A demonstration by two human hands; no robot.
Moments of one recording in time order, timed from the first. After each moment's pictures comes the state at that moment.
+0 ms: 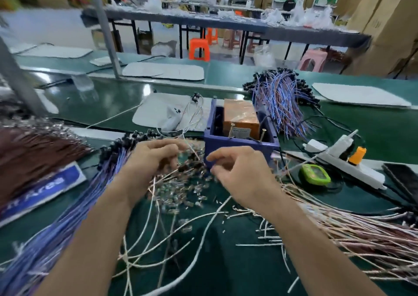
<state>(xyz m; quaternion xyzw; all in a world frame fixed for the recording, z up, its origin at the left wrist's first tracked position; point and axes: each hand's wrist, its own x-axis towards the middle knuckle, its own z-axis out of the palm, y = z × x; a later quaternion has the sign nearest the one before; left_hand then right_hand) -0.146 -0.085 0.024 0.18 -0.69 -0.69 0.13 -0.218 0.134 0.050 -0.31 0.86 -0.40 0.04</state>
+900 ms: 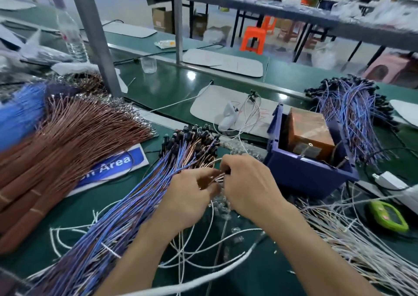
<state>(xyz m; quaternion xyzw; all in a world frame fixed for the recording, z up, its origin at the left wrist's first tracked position) -0.078 -0.088 -0.003 0.25 -0.82 -0.49 0.15 -0.184 0.024 0.052 -0.46 0.87 -0.16 0.02</state>
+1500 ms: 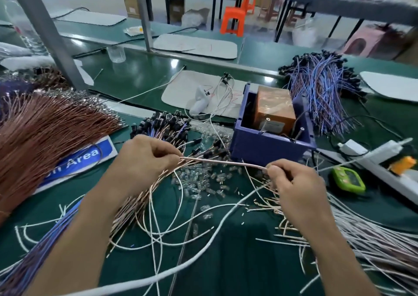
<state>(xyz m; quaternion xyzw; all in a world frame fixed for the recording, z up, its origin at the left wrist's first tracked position) -0.073 -0.096 0.057 0.28 -0.87 -0.39 0.12 -0.212 0.169 0.041 -0.23 0.87 -0.43 0.02</state>
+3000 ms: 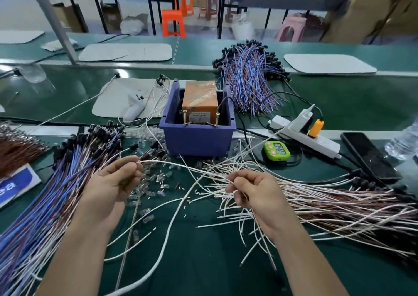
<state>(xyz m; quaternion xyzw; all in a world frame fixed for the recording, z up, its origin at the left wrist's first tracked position) -0.110 -0.025 0.019 0.30 -0.46 -0.82 0.17 -0.216 0.243 0.002 -0.01 0.69 -0.69 0.23</state>
